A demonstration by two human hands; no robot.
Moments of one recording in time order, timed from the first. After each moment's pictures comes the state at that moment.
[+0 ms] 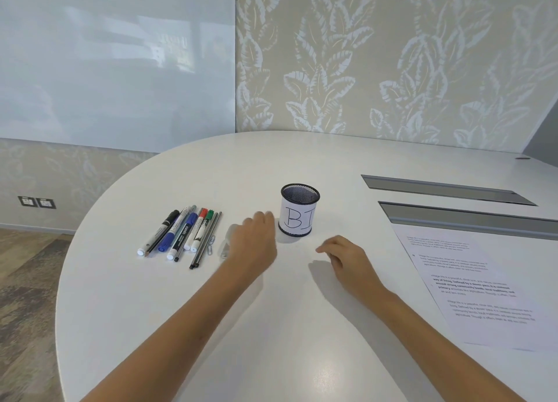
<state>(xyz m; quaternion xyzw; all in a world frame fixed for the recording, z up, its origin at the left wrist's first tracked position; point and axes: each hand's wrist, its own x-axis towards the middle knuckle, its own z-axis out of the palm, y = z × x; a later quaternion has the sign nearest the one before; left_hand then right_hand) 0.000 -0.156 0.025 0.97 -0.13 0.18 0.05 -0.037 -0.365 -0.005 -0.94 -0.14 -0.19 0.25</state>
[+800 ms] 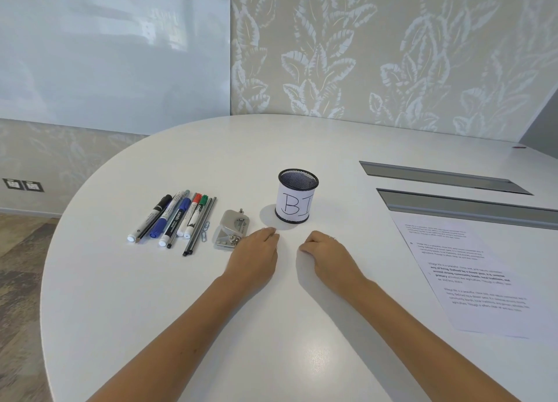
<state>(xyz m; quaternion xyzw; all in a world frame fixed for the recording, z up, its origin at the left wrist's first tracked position) -0.009 -0.153 -0.036 0.94 -0.24 0.17 0.17 -0.032 -0.337 -0.014 -0.98 -0.15 -0.09 0.12</state>
